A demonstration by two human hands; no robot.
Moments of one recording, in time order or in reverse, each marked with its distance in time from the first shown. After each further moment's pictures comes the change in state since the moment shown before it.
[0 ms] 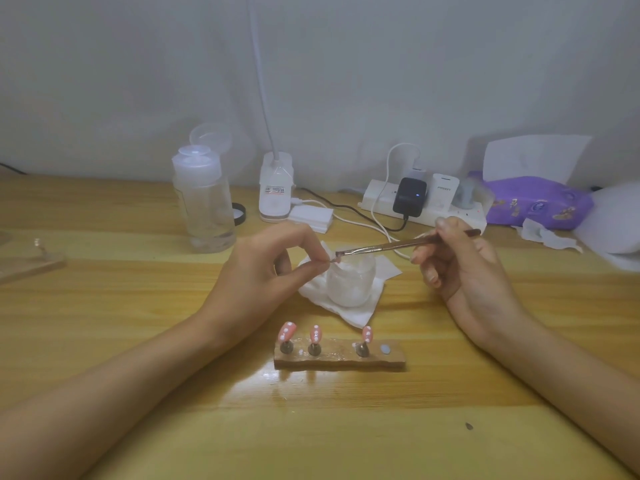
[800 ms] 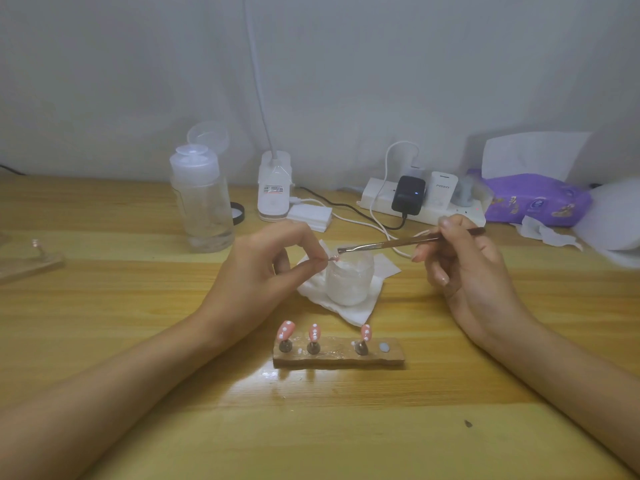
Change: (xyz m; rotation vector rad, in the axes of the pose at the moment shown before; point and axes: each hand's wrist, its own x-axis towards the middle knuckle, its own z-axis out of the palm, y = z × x) left_hand -0.001 0.000 0.000 -0.020 -0.013 -0.010; right_hand 0.000 0.001 0.000 -0.041 0.073 -0.039
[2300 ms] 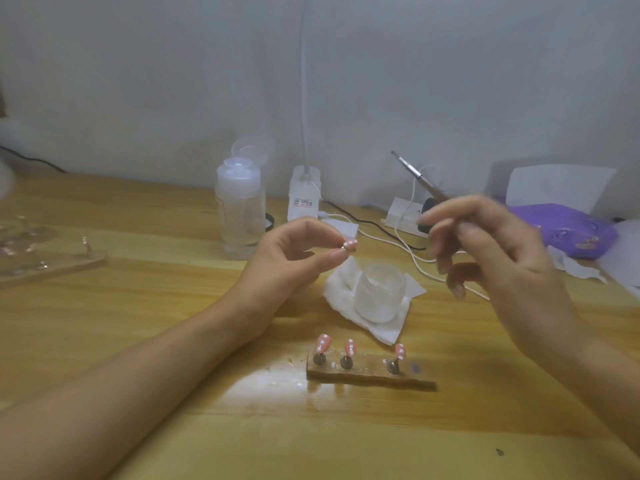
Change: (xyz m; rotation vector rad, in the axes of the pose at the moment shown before) left_hand 0.007 0.008 -0.016 -0.665 0.025 -0.301; right_hand -0.013 -0.046 0.028 -0.429 -0.385 -0.338
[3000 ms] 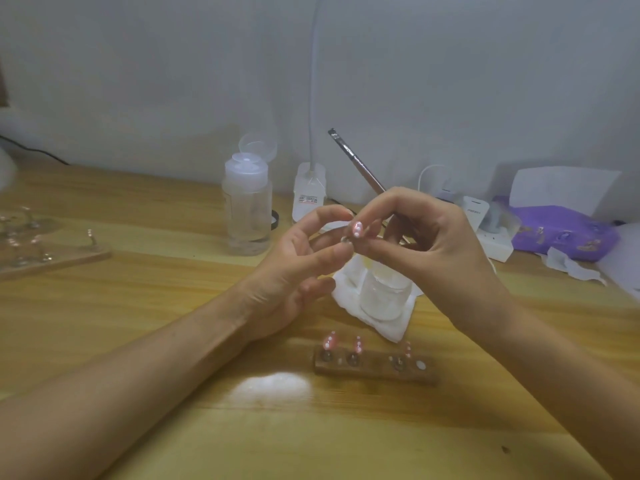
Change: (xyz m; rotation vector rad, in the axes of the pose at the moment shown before) left_hand -0.001 0.003 0.000 -0.478 -0.260 -0.092; right_hand 0.027 -0.017 0.054 -0.102 -0.146 -0.078
